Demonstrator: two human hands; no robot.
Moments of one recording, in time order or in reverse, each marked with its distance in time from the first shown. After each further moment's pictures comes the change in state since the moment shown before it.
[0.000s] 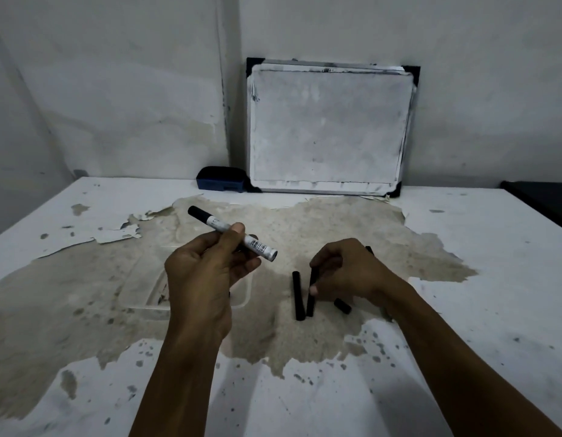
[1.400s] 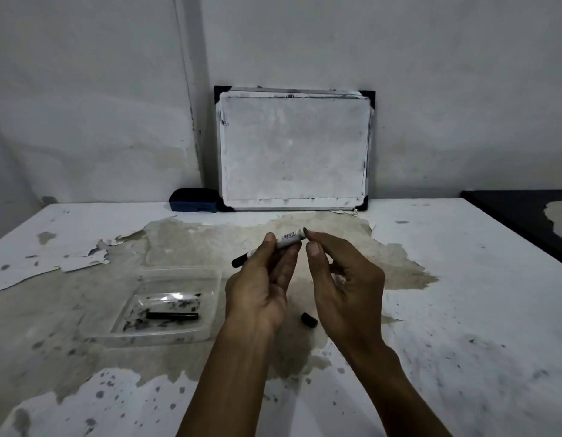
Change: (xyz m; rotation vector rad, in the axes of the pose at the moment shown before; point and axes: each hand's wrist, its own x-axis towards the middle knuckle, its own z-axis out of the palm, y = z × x) left_hand -0.017 -0.034 0.082 -0.471 -0.127 -0.477; right_hand -0.064 -0.024 0.017 0.156 0.899 -0.612
